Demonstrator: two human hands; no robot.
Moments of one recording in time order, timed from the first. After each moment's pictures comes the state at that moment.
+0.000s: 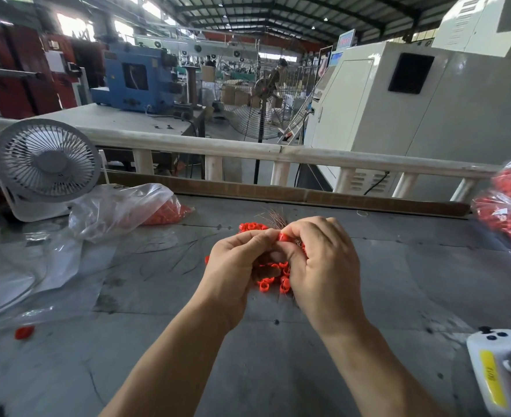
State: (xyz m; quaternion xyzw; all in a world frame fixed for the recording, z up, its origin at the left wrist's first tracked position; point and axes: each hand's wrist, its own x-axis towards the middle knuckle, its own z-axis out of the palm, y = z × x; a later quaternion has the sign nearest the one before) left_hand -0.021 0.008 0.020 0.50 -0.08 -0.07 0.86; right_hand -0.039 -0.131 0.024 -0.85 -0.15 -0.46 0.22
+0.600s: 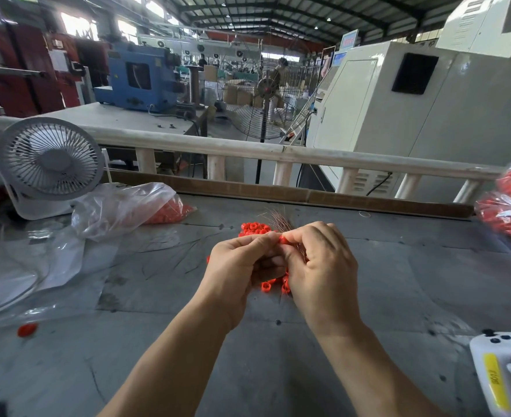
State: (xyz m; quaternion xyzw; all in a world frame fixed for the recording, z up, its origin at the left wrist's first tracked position) left_hand -0.022 0.008 0.021 0.50 -0.04 -0.08 0.86; right_hand -0.035 -0.127 0.013 -0.84 -0.13 -0.47 0.25
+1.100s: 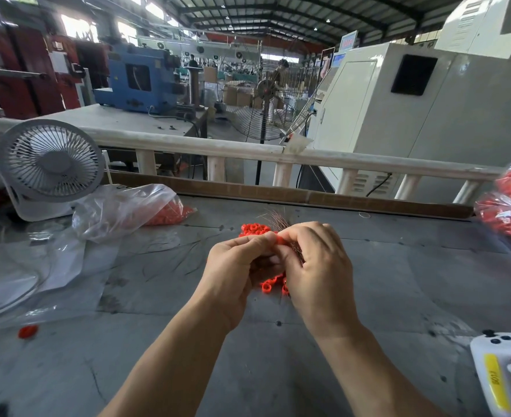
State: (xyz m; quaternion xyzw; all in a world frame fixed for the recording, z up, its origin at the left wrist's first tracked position) left_hand -0.019 0.010 0.020 0.49 -0.02 -0.08 0.87; right_hand -0.035 -0.122 0.015 -0.84 -0.14 -0.45 0.27
